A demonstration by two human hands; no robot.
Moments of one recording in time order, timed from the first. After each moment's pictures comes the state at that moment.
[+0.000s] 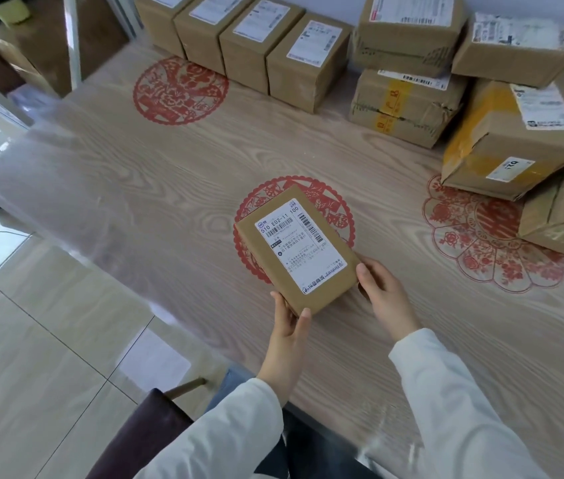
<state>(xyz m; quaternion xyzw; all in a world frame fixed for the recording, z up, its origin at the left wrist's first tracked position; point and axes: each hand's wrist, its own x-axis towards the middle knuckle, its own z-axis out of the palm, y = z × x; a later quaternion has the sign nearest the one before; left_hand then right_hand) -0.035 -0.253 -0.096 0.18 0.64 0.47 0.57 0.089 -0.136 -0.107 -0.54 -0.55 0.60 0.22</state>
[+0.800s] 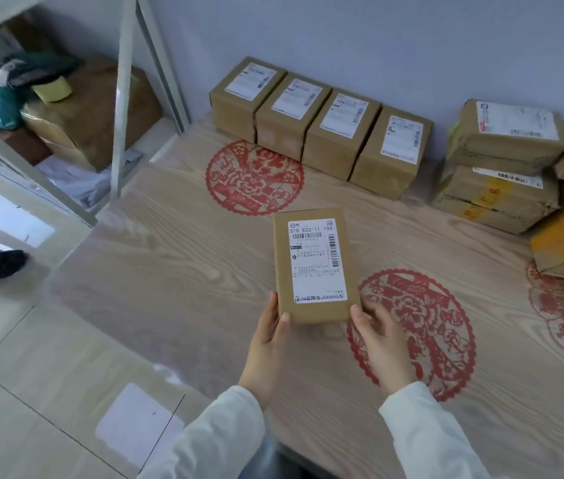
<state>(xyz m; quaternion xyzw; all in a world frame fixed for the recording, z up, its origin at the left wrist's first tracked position) -0.340 -0.190 -0.091 0.22 0.62 0.51 0.56 -0.182 -0.125 -0.077 -0.61 -0.50 0.55 0.29</state>
